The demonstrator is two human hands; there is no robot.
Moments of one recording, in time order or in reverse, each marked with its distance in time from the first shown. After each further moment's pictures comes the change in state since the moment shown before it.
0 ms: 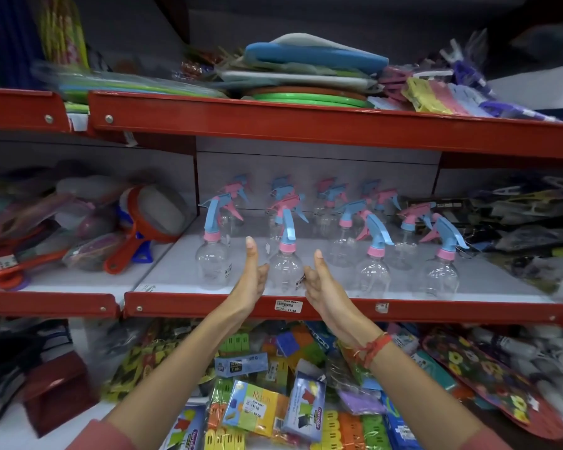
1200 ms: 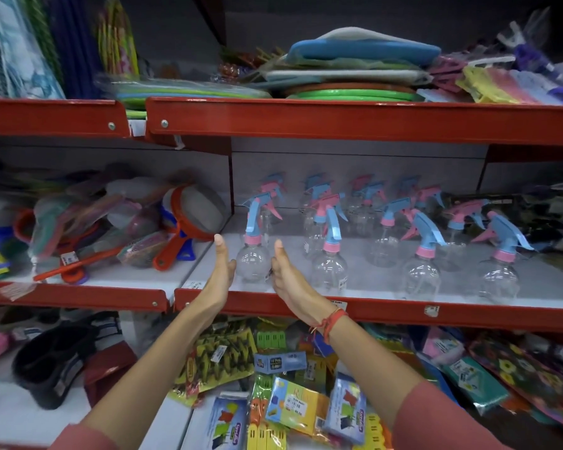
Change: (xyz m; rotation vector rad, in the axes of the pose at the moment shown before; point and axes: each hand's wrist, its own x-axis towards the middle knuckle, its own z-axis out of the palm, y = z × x) left_hand -0.010 -0.011 -0.110 0.052 0.245 -0.029; right_hand 0.064 0.009 0.114 -0.032 -0.222 -0.003
